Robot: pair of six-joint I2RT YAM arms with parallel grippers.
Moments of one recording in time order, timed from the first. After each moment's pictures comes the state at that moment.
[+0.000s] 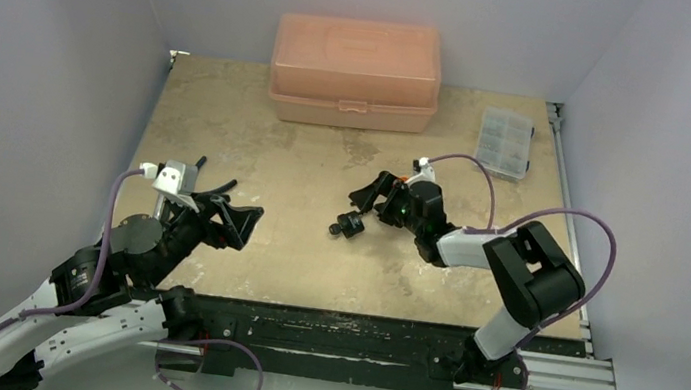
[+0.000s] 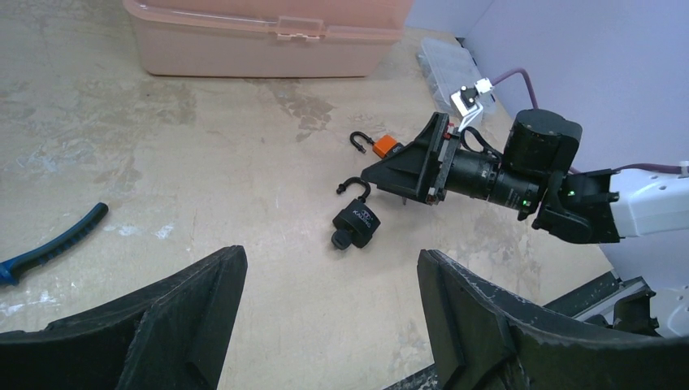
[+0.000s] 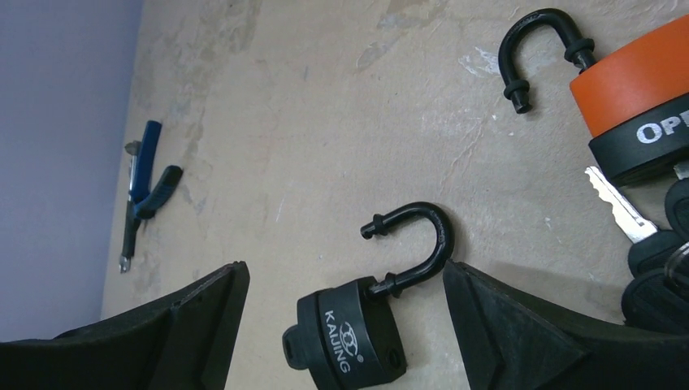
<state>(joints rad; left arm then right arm) -1.00 0.34 0.81 -0.62 -0.56 -0.48 0.56 1.67 0.60 0.66 -0.10 0.84</state>
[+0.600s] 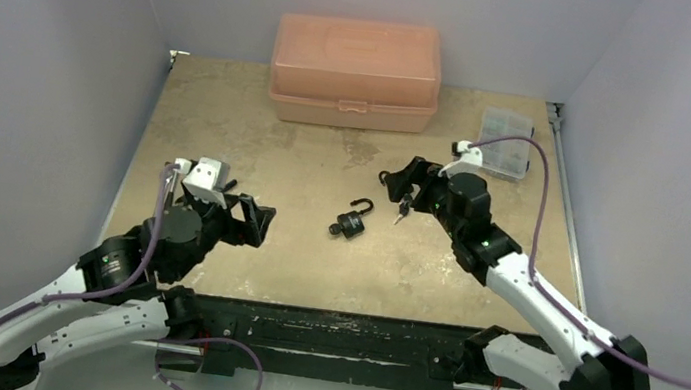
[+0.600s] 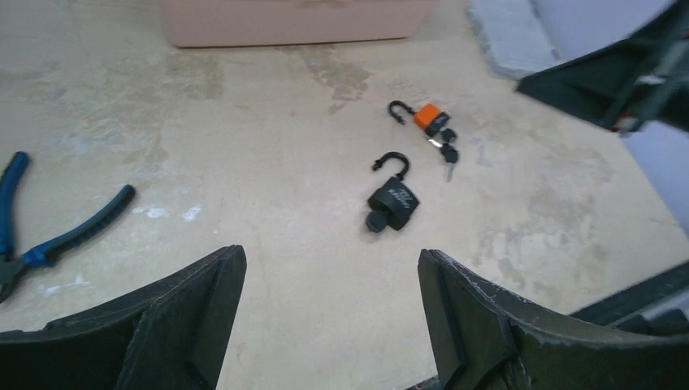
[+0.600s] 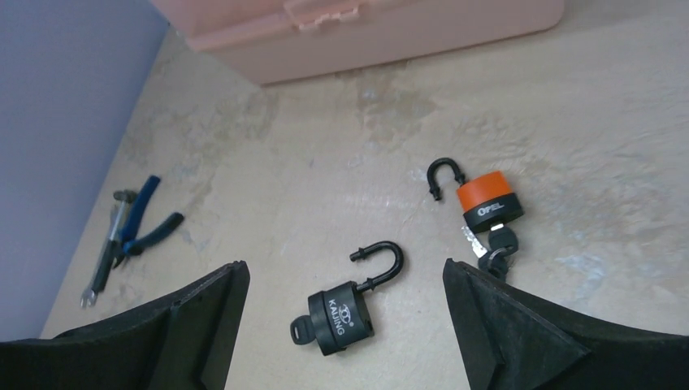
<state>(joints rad) -1.00 0.46 0.79 -0.62 -0.58 -0.46 0.56 1.12 0.71 0.07 0.11 0.56</state>
